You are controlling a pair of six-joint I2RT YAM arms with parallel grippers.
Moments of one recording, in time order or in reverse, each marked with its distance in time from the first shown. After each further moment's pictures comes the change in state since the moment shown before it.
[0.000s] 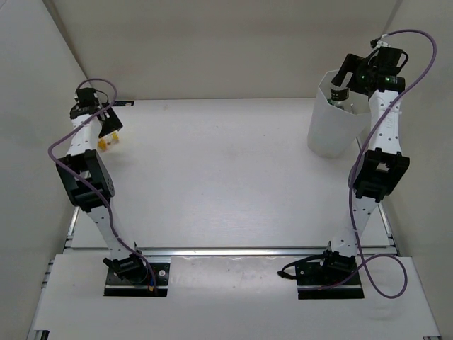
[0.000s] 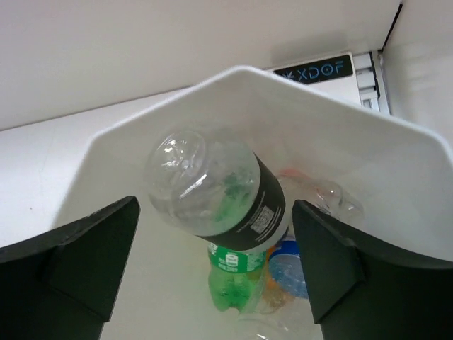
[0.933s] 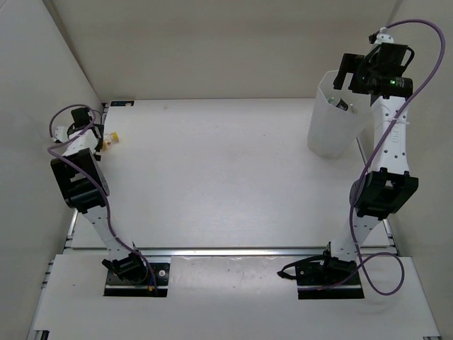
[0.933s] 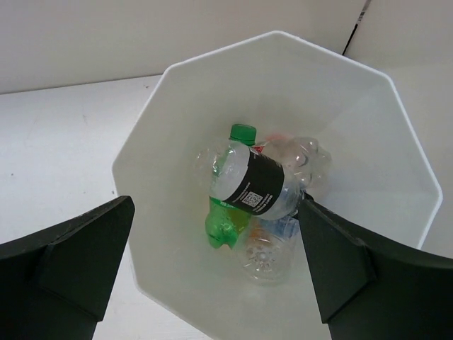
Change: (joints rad) left arm 0.093 0.003 -0.270 0.235 -0.181 -0.885; right arm 0.058 -0.275 -0.149 -0.074 0.124 -0.130
